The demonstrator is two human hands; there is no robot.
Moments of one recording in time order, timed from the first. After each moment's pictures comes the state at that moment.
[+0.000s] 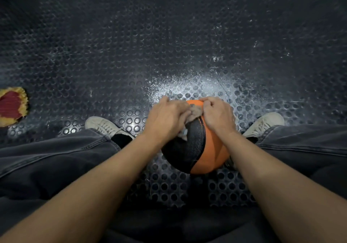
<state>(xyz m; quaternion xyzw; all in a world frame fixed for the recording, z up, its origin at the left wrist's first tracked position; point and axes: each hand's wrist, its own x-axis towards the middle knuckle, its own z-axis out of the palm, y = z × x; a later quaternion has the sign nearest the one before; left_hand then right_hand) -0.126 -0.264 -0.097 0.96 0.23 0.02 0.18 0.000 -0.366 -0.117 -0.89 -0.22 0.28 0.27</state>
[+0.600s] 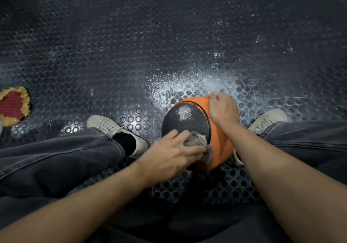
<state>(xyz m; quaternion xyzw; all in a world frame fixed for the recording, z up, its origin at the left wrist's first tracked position) -0.179 -0.303 -0.089 0.99 -0.14 0.02 0.05 0.011 -0.363 -0.118 -0.90 -0.18 0.28 0.27</state>
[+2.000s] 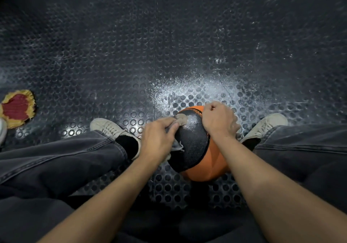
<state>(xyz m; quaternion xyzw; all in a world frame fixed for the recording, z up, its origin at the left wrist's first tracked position) -0.168 -0.294 -0.090 0.81 0.43 0.08 0.38 -0.019 -0.358 -0.110 -0.94 -0.11 0.25 0.22</state>
